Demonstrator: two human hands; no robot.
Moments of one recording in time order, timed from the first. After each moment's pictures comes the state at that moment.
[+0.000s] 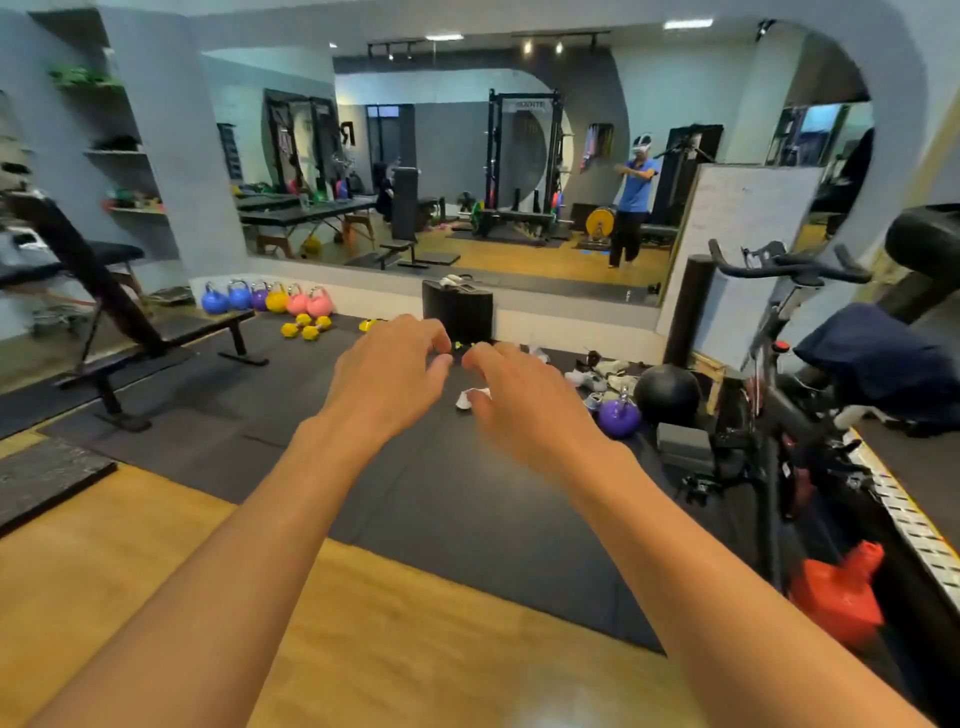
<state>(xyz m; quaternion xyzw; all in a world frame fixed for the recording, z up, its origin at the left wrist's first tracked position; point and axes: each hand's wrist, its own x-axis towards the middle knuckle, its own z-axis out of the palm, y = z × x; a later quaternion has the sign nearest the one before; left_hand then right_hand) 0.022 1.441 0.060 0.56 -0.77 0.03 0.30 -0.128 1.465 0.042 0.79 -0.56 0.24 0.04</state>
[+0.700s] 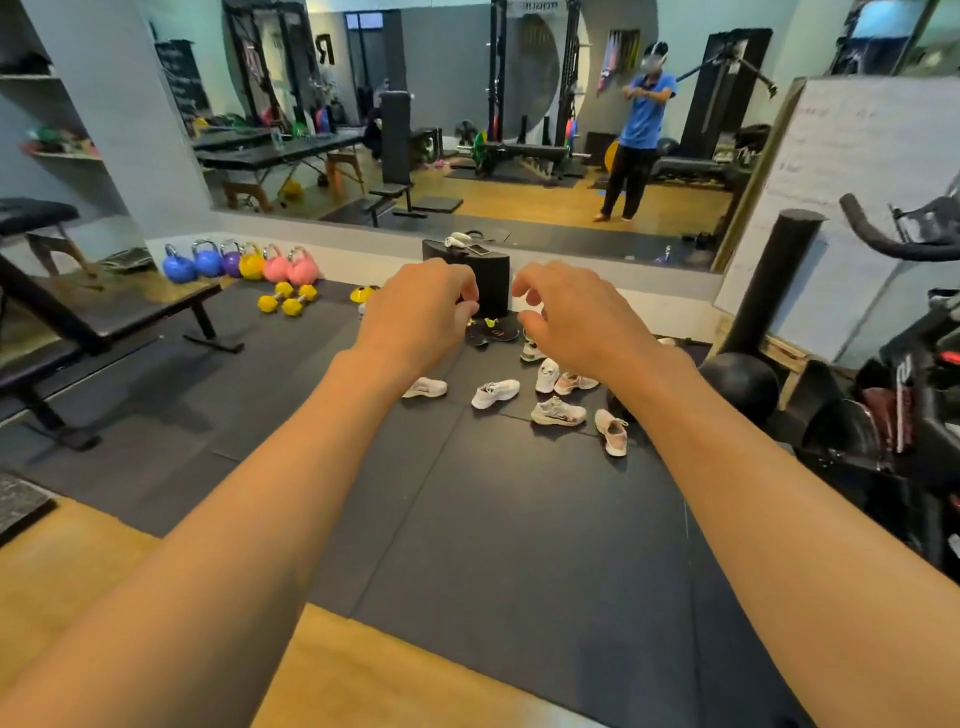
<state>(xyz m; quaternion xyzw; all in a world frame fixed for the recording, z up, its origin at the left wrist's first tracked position) 0.034 0.913 0.037 0.53 -0.80 0.05 0.26 -0.136 0.930 0.036 0.78 -0.59 0.21 0.04</state>
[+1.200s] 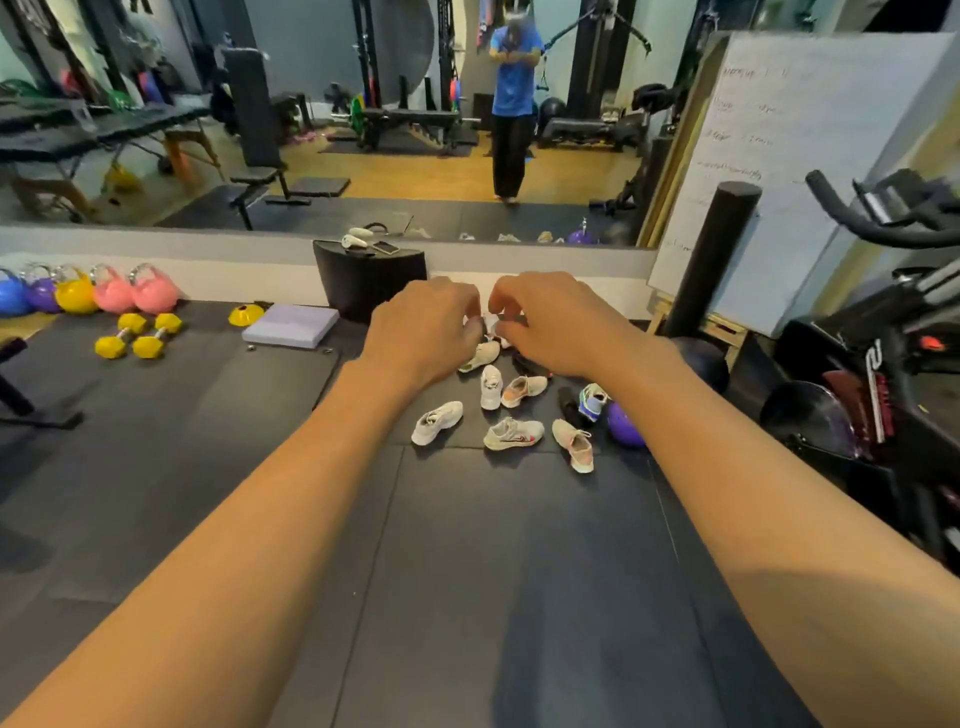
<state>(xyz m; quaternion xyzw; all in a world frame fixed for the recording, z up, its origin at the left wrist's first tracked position) -0.021 0.544 -0.005 0.43 -0.88 0.01 0.22 -0.170 0.595 0.012 0.73 -0.67 0.15 0.00</state>
